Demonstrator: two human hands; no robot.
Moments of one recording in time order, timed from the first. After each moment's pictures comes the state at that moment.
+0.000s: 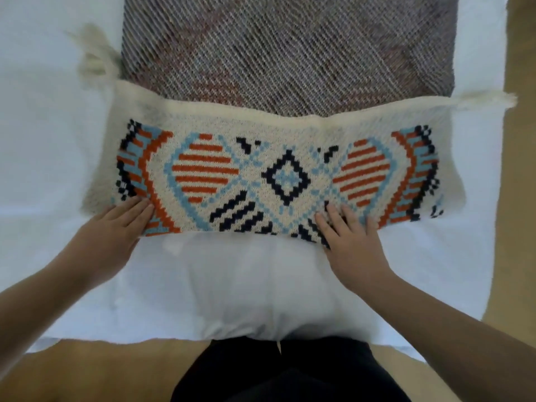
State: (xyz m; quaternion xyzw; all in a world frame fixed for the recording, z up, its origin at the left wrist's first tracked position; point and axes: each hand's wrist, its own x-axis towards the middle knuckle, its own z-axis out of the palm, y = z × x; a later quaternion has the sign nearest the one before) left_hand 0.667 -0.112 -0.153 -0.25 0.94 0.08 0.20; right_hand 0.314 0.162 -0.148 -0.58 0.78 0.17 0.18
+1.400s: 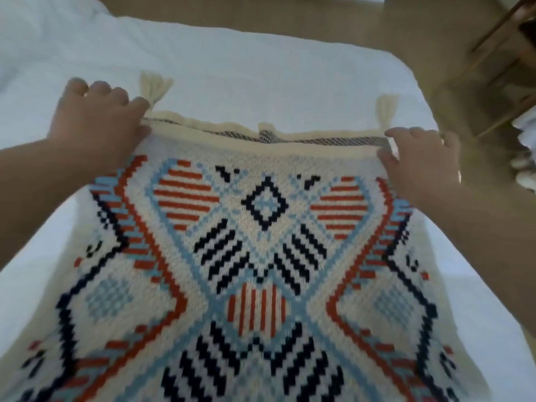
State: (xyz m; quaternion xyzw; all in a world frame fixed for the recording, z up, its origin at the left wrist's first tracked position) left_hand 0.355 -0.422 -0.060 -0.37 0.91 -0.20 -0.01; right_hand -0.008 -0.136 -0.073 -0.47 0.88 -0.01 -0.12
